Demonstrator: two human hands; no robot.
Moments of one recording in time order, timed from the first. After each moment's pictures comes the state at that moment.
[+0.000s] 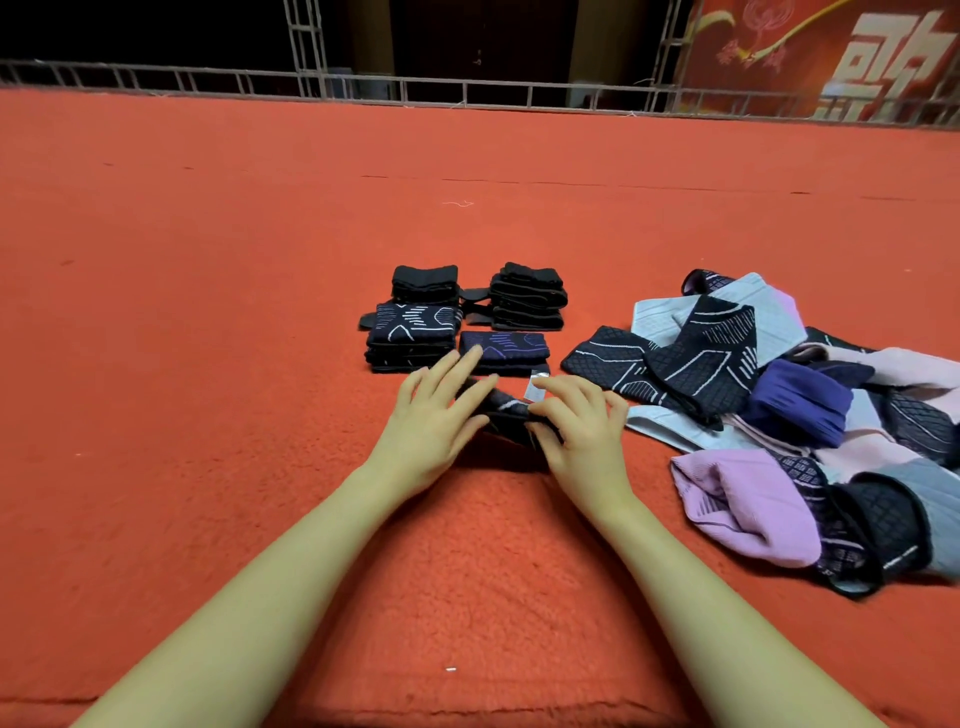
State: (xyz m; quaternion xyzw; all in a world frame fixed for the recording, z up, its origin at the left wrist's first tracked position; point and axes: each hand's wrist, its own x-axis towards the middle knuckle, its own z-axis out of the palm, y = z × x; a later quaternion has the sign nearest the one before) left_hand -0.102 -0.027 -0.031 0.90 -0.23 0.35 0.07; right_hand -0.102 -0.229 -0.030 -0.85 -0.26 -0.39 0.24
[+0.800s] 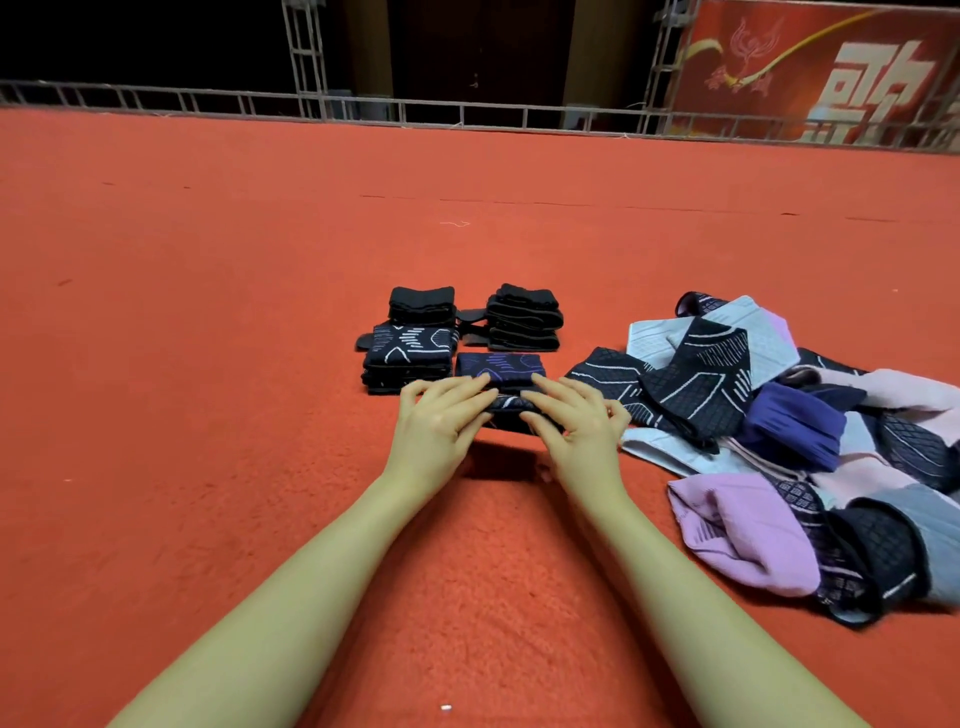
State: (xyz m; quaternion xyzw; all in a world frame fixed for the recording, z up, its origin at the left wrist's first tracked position) left_hand -0.084 -0.044 -0.020 0.85 -0.21 0.43 0.19; right_hand -0.076 -0.225 -0.021 -0.85 -0.19 -0.36 0.33
